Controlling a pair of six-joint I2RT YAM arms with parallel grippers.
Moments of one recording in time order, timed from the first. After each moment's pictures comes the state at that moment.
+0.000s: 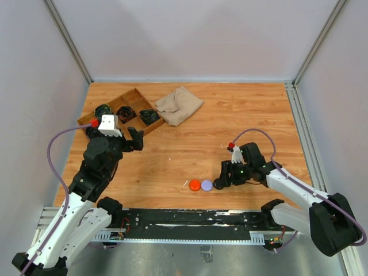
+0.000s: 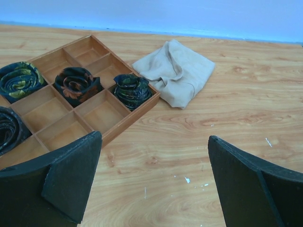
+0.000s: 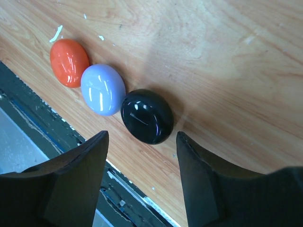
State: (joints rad) left arm -0.44 0.56 0.67 -0.24 -0.29 -0.22; right arm 0.45 1.07 0.42 -0.36 -0.51 0.31
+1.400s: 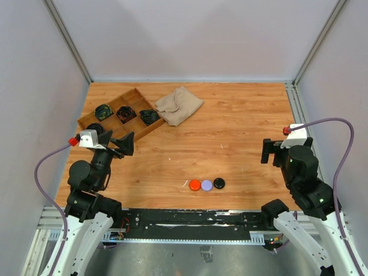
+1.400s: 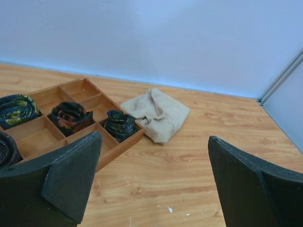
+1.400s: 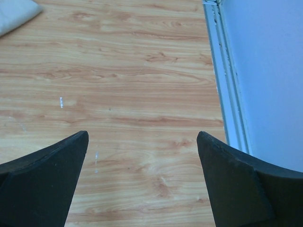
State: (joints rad) left arm -0.29 0.26 0.54 -0.11 -0.13 -0.29; right arm 0.43 0.47 0.88 -0.77 0.48 0.04
